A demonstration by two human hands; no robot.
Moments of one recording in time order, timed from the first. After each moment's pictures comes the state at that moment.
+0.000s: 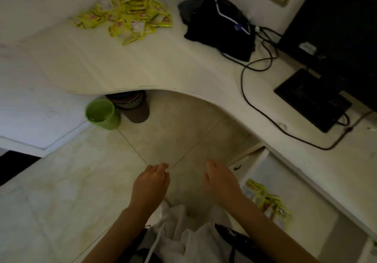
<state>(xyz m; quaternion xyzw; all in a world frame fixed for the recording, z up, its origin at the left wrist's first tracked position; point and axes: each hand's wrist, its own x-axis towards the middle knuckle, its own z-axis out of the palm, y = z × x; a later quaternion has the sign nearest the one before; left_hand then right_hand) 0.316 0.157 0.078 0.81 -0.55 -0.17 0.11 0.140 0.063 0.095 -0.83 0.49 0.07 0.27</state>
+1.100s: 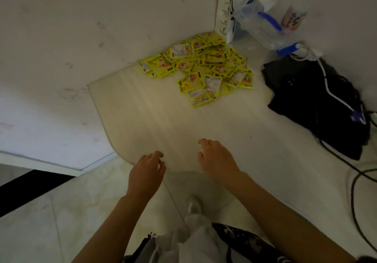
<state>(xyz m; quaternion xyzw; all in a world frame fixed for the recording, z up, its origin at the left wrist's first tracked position) 0.682 -0.039 0.098 0.89 -0.41 -0.13 0.15 0.545 -0.189 0.114 -0.92 0.34 0.05 0.20</state>
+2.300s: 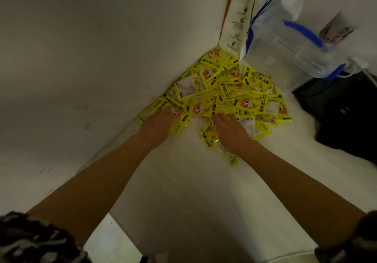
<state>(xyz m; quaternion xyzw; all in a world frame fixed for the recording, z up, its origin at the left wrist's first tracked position) 1.017 -0.343 0.065 0.72 -0.68 -0.17 -0.01 0.787 -0.410 0.072 -0.87 0.44 0.14 0.13</state>
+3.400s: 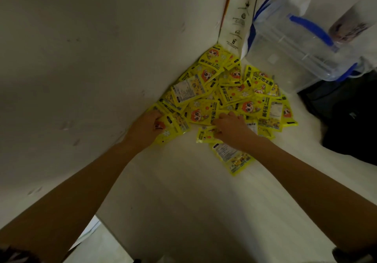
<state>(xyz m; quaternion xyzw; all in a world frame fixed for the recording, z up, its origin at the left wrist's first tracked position) 1.051 -0.359 0.052 0.74 -0.58 -0.29 0.17 0.798 -0.448 0.087 -0.87 0.42 0.20 0.17</state>
